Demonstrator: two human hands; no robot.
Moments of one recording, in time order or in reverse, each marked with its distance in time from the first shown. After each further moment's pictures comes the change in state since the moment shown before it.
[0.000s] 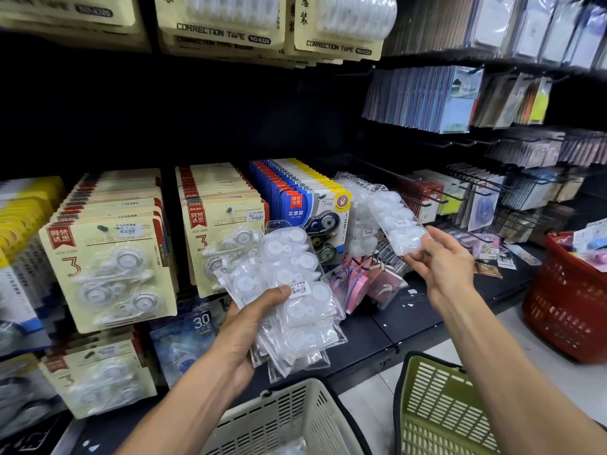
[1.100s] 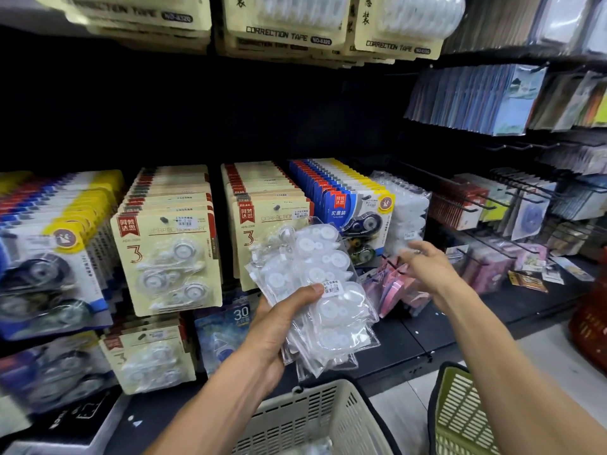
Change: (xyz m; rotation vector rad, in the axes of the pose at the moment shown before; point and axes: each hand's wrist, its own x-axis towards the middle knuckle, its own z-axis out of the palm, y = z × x) left_hand -0.004 0.007 -0.019 -0.038 0.045 0.051; right_hand 0.006 0.047 0.049 -0.709 -0.306 0.091
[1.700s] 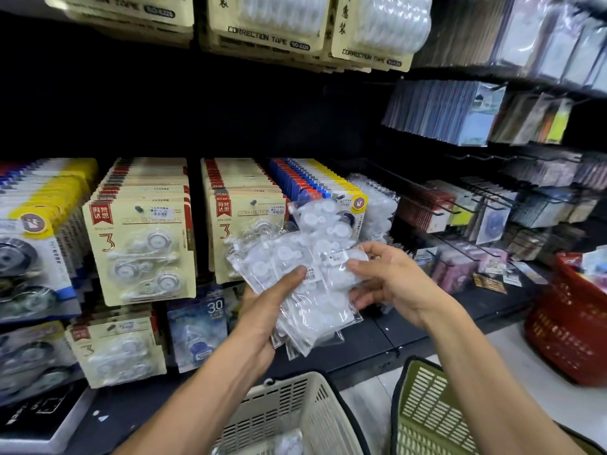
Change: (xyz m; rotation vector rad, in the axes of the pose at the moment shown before) left_hand -0.008 -0.005 0.031 -0.129 0.054 0.076; right_hand -0.097 -0.041 -0.008 0.216 -0.466 -0.103
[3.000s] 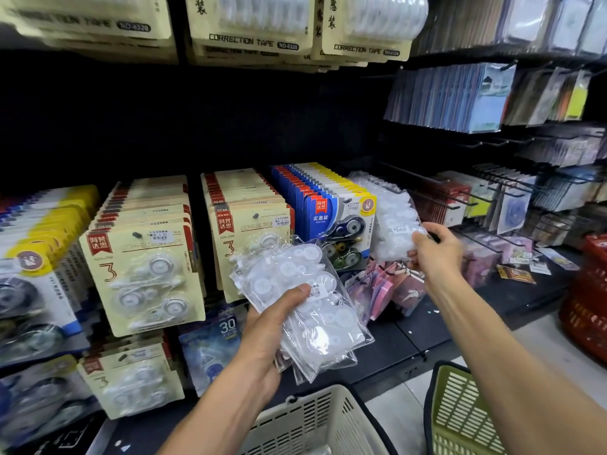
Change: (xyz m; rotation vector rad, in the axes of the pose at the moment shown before) left_hand 0.022 -0.008 -0.019 0.084 -0.065 -0.039; right_hand 0.088 0.033 -0.067 0.051 0.823 -0.115
